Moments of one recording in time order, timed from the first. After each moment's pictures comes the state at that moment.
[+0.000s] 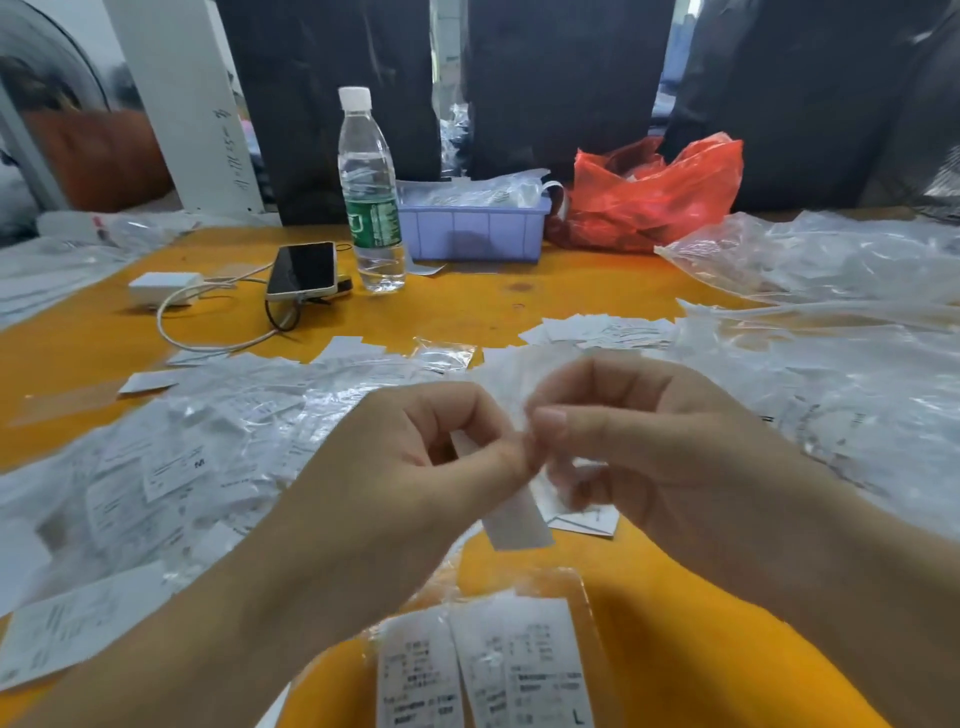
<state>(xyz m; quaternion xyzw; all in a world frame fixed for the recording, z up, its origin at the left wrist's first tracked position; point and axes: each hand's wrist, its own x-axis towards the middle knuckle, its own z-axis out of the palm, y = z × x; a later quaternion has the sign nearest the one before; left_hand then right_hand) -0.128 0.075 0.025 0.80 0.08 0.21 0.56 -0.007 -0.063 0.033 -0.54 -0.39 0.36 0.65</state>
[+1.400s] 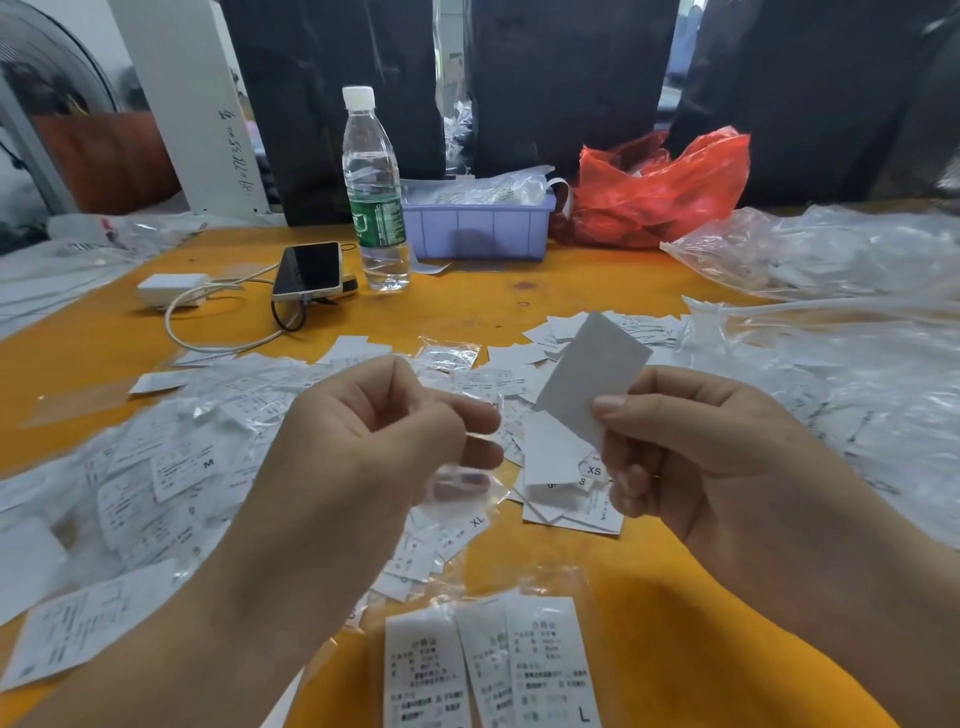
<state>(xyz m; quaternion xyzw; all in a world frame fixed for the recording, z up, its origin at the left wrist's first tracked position) -0.137 0.079 0.030 0.71 0.12 0.27 0.64 -0.004 -0.074 0.023 -0.56 -0.30 0.31 0.71</state>
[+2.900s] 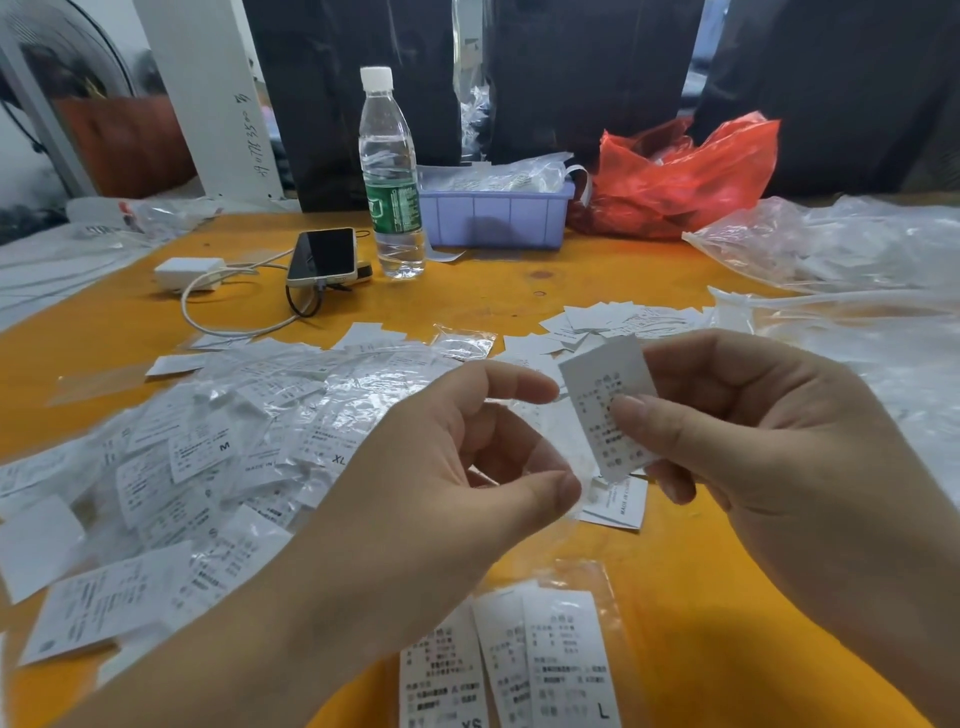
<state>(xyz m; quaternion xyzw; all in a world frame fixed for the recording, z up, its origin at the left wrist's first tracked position) -0.132 0.068 0.016 0.80 0.09 0.20 0.56 -0.015 -0.079 0.033 -0.61 -0.39 0.16 0.67</state>
